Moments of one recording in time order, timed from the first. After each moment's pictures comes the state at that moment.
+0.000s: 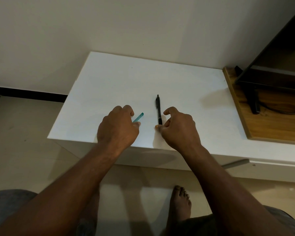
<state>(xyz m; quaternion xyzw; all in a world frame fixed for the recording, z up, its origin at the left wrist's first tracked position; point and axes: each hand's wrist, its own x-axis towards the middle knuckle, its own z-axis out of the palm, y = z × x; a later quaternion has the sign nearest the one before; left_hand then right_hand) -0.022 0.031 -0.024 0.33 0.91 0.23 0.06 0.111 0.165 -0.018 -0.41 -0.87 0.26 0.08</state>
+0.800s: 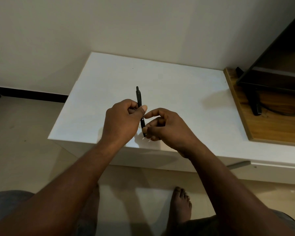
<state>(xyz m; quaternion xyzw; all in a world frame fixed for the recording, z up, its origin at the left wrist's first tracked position) -0.021 0.040 -0.006 0.26 0.83 0.48 0.13 0.107 0.149 0.006 -0.29 -0.74 0.61 0.06</state>
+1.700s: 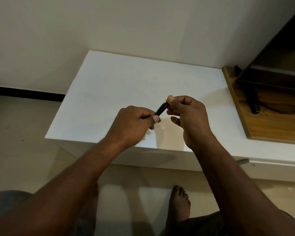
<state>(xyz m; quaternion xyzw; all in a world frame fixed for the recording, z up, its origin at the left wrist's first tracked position) -0.007 0.042 0.004 0.38 0.77 0.45 0.25 0.111 0.175 0.020 -0.42 -0.59 0.64 0.25</state>
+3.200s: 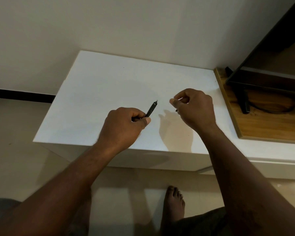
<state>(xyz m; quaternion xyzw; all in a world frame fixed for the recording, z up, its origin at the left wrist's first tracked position) -0.007 0.041 -0.005 0.34 0.81 0.44 0.21 0.119 0.226 0.018 -0.45 -0.82 0.29 0.20</state>
